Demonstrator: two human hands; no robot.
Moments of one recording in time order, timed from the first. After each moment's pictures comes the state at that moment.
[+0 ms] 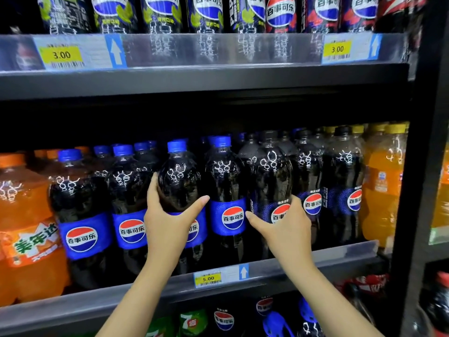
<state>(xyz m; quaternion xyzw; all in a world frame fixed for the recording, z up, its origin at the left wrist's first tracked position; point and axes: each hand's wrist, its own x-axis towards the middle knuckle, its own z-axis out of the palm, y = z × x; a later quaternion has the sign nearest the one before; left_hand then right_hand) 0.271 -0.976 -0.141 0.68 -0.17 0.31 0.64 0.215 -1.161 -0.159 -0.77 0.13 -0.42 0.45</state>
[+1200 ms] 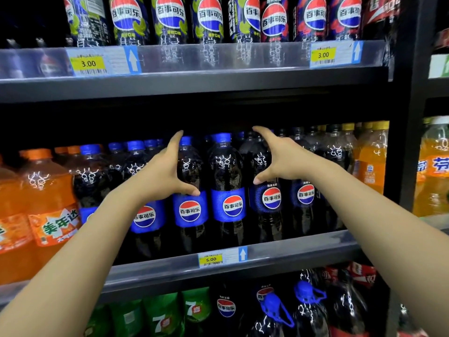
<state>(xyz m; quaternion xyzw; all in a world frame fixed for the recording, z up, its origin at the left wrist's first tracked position) 0.273 -0.940 -0.047 0.90 -0.29 0.20 0.25 0.219 -1.205 -0.039 -0.95 -0.06 -0.24 0.19</state>
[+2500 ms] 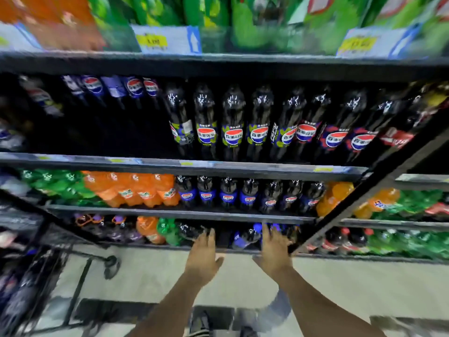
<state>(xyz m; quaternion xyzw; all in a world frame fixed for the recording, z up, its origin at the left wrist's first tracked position) 0.042 -0.897 0.069 0.96 -0.08 -0.23 0.15 0.033 -1.099 0.086 -0.97 0.07 0.19 0.12</state>
